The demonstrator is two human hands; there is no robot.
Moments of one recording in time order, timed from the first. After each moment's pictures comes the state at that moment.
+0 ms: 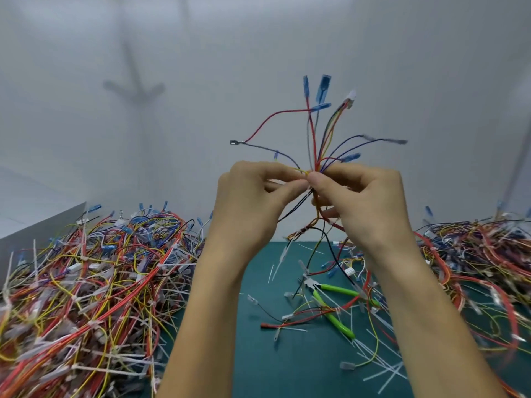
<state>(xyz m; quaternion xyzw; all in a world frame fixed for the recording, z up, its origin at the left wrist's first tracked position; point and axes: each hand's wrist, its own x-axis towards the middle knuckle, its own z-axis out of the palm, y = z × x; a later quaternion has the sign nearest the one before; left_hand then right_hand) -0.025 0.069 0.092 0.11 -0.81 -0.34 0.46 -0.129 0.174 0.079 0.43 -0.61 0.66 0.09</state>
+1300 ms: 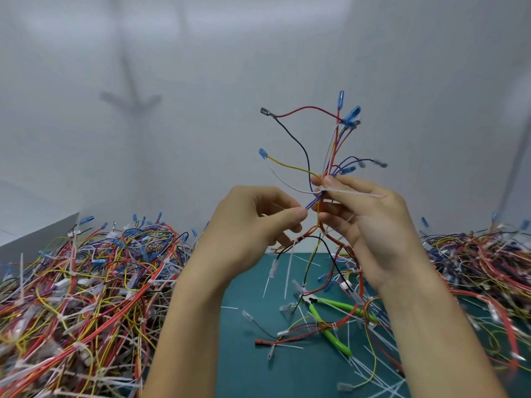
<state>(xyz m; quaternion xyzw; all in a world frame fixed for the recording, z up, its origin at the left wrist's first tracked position) -0.020 0.063 0.089 0.11 -0.83 -0.44 0.33 -0.130 0.181 0.085 0.33 -0.50 0.79 -0.13</state>
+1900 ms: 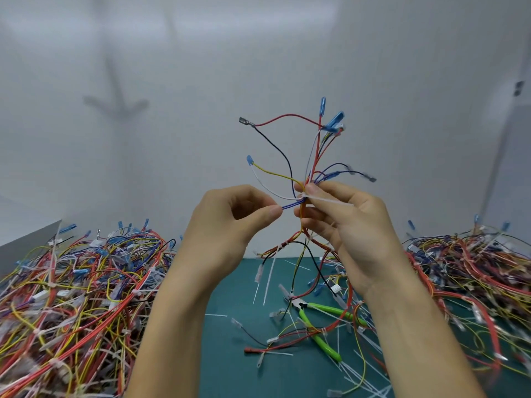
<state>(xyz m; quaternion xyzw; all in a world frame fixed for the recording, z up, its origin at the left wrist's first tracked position) -0.023 0.056 0.087 0.11 -0.80 -0.42 0.42 -0.132 0.179 0.083 0.34 -0.50 0.79 -0.14</state>
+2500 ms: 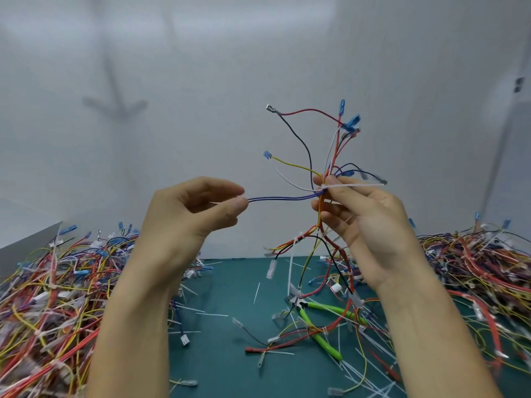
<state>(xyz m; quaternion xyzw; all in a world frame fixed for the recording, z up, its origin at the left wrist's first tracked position) 0.001 0.033 0.088 0.08 -0.72 -0.52 0.45 -0.144 0.190 0.085 0.30 -0.45 0.83 -0.15</state>
